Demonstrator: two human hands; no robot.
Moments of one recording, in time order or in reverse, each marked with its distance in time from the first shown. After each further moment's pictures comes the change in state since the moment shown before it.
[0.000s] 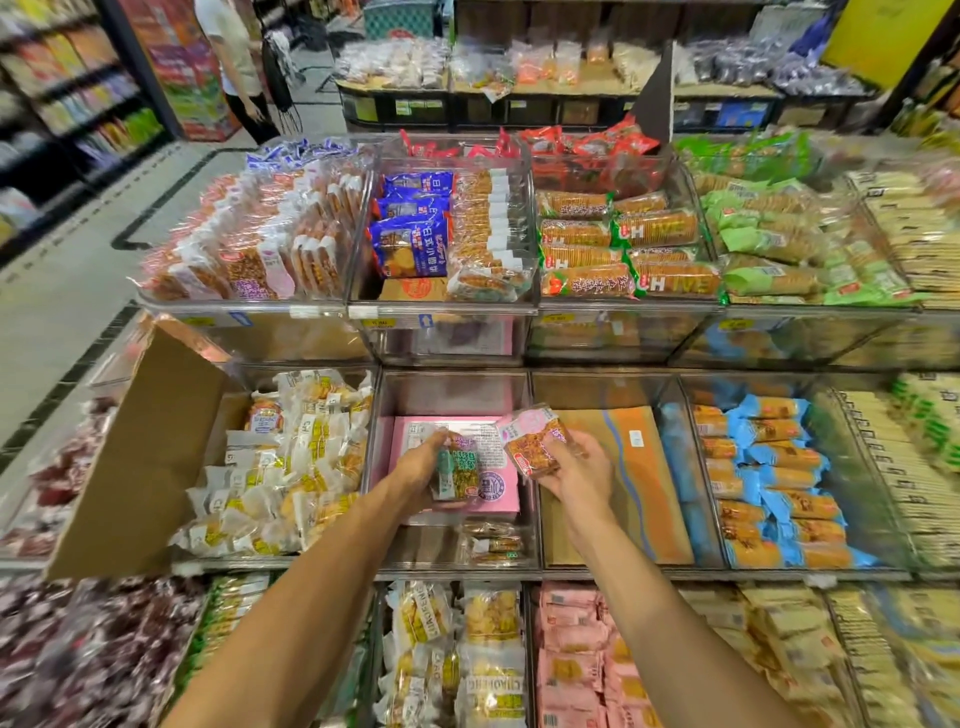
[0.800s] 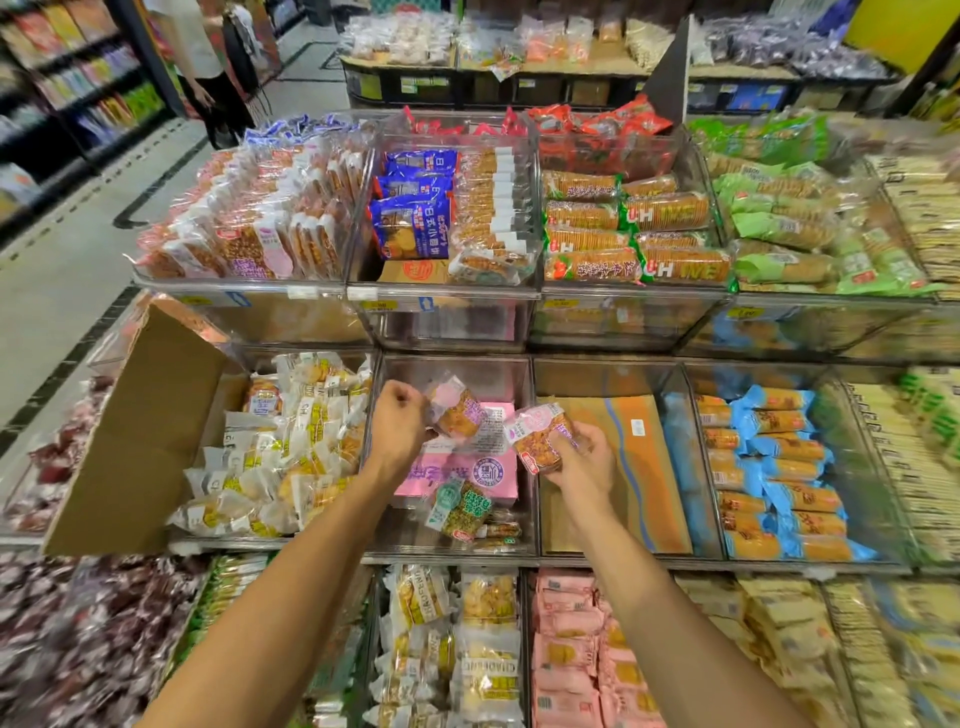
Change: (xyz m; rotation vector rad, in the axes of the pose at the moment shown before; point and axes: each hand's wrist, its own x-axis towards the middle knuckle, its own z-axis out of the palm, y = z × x) left_hand -0.030 0.028 -0.003 0.173 0.274 0.592; right_hand 0.013 0.016 -0.009 -0.163 0.079 -0.045
